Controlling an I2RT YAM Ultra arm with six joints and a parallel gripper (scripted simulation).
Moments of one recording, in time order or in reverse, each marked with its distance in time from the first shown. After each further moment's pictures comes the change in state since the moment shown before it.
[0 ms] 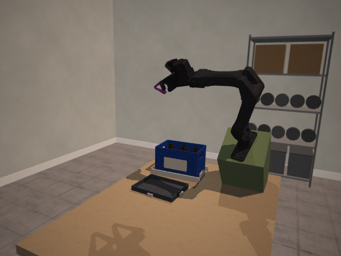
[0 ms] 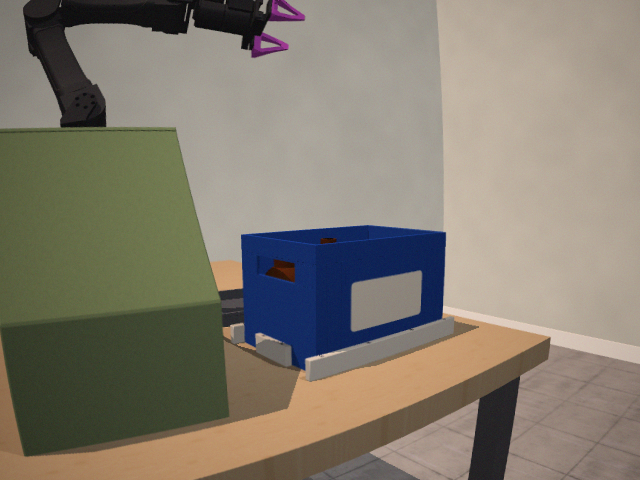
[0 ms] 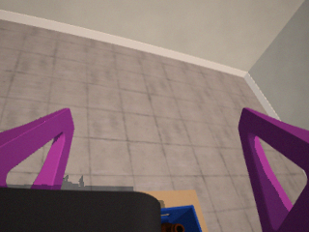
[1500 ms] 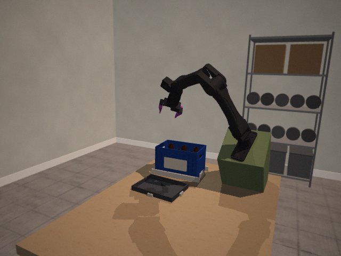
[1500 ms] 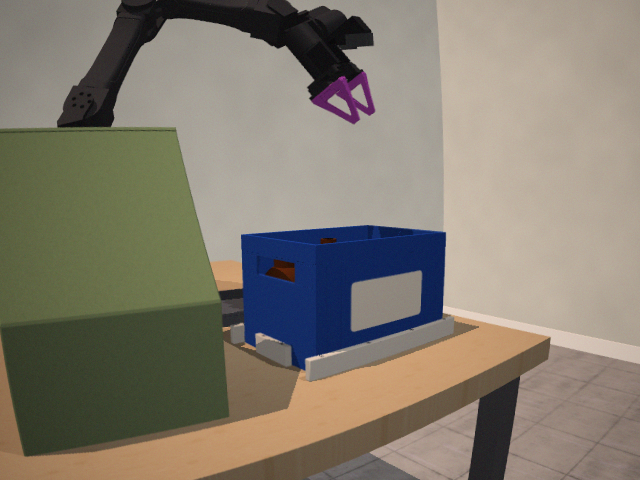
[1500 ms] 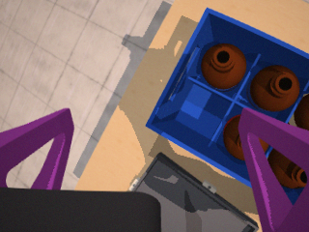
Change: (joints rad) arm -0.123 0.716 0.360 -0.487 -0.266 0.833
